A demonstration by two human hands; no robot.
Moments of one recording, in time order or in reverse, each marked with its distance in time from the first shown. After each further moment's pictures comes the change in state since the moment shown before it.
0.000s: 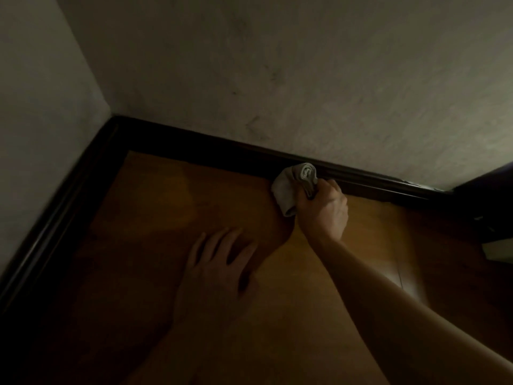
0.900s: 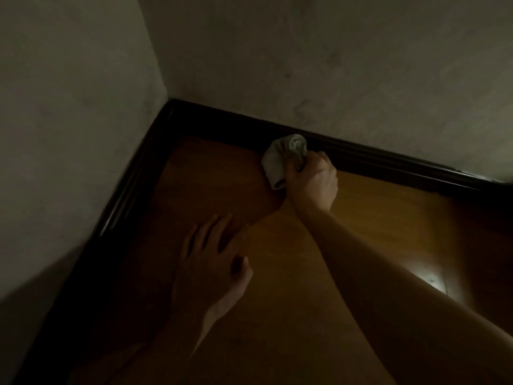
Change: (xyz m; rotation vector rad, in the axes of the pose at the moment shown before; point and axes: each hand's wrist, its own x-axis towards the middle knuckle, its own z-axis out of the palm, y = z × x) left_hand -0.050 -0.052 -0.019 0.045 0.068 -0.186; right_hand -0.023 -0.084 0.039 0.093 -0.098 -0.061
